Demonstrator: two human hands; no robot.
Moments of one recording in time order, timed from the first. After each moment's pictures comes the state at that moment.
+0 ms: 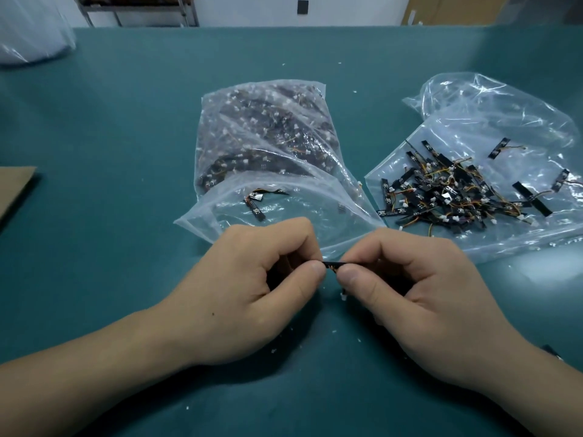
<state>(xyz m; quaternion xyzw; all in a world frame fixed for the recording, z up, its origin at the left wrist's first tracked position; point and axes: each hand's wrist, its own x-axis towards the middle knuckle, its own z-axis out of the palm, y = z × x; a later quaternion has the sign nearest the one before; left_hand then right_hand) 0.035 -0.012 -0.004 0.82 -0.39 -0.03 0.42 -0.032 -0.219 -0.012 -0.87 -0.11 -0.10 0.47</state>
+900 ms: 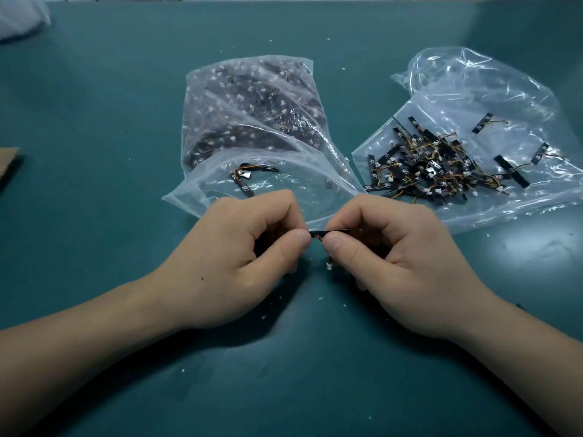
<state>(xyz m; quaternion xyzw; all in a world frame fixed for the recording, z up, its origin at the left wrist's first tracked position) 0.033 -0.012 -0.003 0.82 -0.38 -0.04 0.42 -0.034 -0.218 -0.011 -0.86 -0.09 -0.06 0.50</state>
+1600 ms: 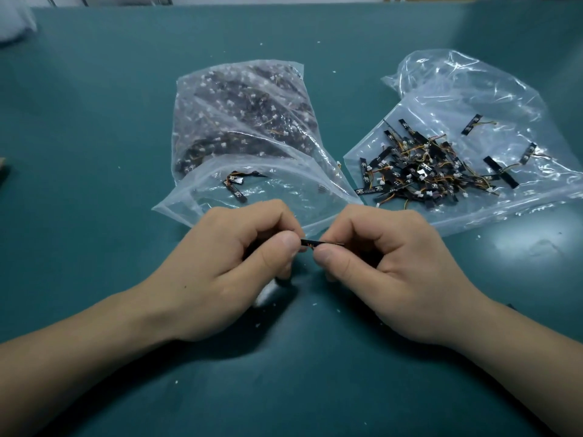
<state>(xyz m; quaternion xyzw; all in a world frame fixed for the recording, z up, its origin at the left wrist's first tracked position) 0.035 -0.010 -0.003 0.80 -0.39 -0.09 0.45 -0.033 -0.219 -0.012 -0.87 -0.12 -0.09 0.48</state>
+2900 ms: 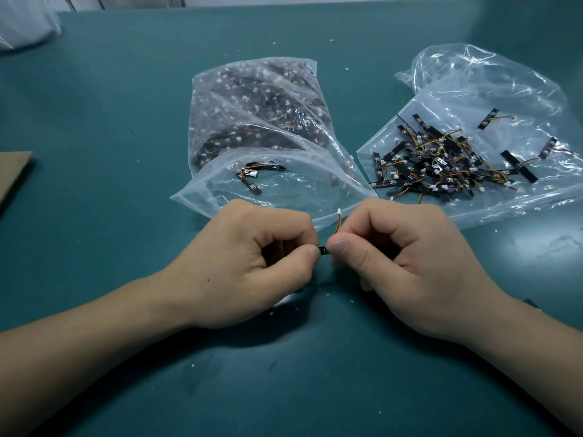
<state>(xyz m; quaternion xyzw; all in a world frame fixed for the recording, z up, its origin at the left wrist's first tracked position) 0.032 -0.010 -0.003 0.80 -0.41 -0.10 0.43 -0.036 -0.216 -0.012 -0.87 -0.13 -0.11 0.46</state>
